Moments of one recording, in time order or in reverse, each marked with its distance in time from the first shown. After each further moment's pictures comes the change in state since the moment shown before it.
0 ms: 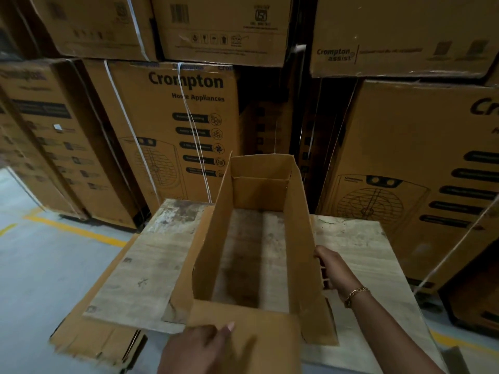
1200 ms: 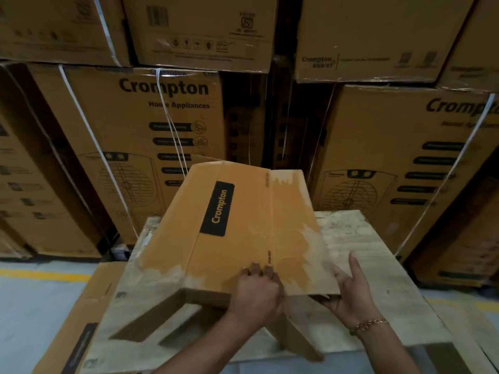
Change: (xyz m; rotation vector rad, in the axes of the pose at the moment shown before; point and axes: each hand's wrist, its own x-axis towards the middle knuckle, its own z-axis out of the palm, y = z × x) left_hand 0.107 0.015 -0.042 0.675 0.105 0.733; right_hand -0.051 0.013 0.104 0.784 0.195 0.101
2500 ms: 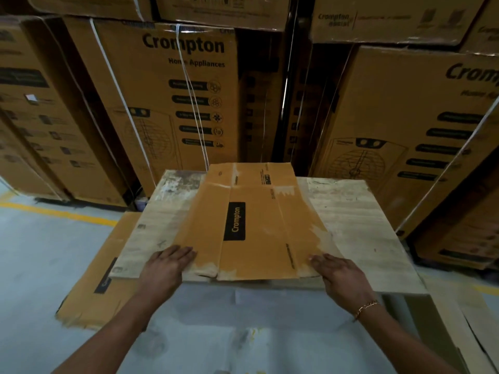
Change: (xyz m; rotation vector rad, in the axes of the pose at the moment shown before) left_hand -0.181 -0.080 0.095 -0.005 0.027 -0.286; right_hand -0.044 0.053 -0.116 -2.035 -0.178 -0.774
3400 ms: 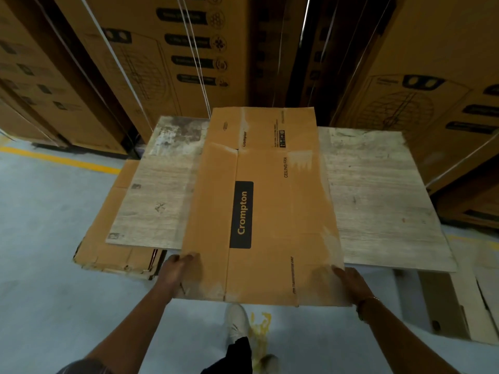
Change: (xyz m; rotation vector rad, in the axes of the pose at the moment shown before) left_hand 0.015 0.009 0.152 -1.365 -0.361 -1.129; right_hand 0.023 0.021 0.139 1.167 -0.290 0.988
